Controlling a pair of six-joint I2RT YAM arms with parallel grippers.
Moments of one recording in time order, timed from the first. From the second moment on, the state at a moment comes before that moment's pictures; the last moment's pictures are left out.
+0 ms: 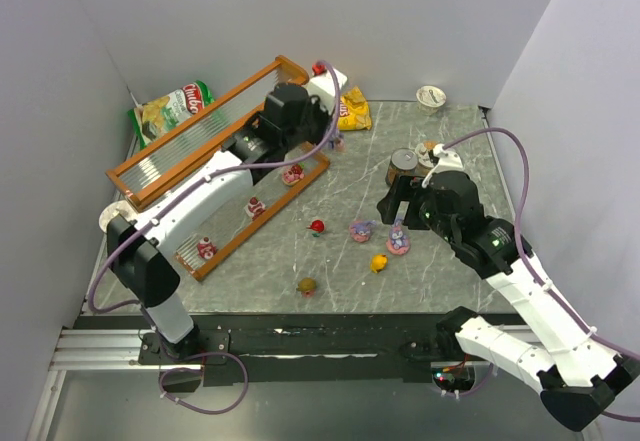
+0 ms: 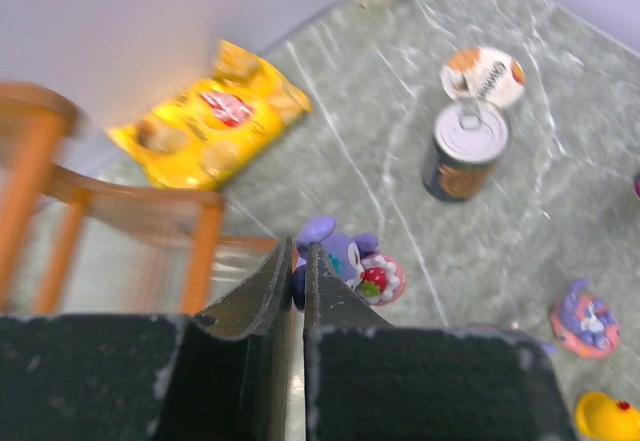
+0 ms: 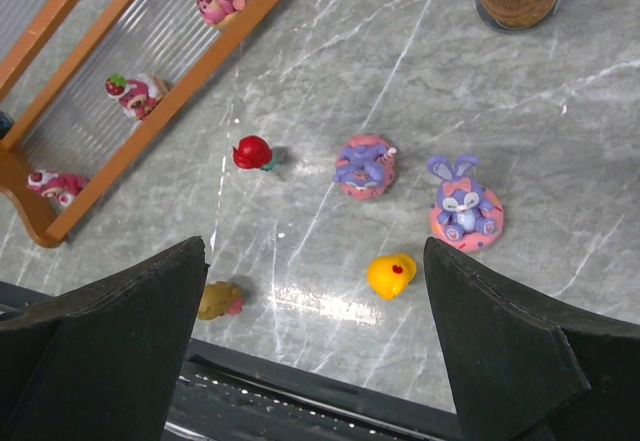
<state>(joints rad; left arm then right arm) -0.71 1.68 1.66 -0.25 -0.06 0.08 0.56 0.85 1.04 -0.75 0.18 0.54</state>
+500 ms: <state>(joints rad) -0.55 1.72 2.04 -0.51 -0.10 0.23 0.56 0.88 1.04 -0.71 0.18 0.50</state>
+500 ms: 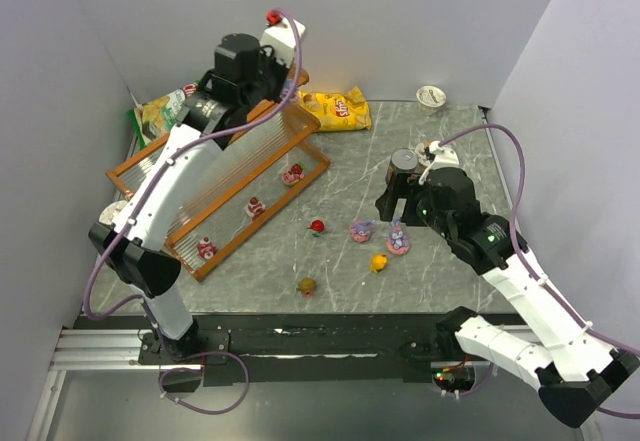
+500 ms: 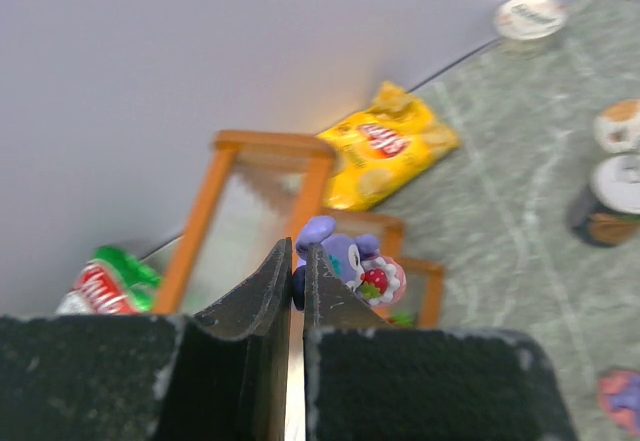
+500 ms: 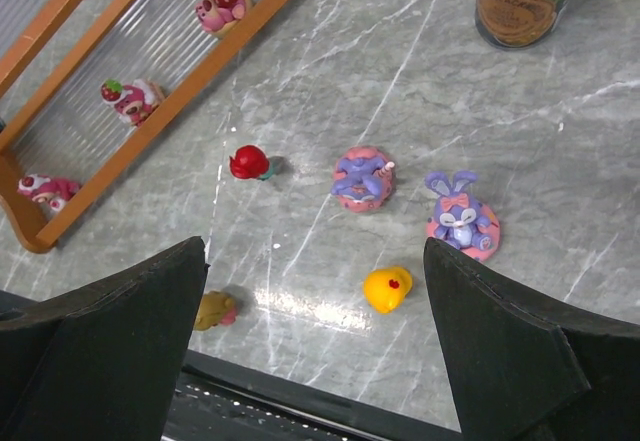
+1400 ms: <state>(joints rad) -0.34 1.80 2.12 -0.53 0.15 0.43 0.54 1.00 1.09 -0.73 0.11 0.49</state>
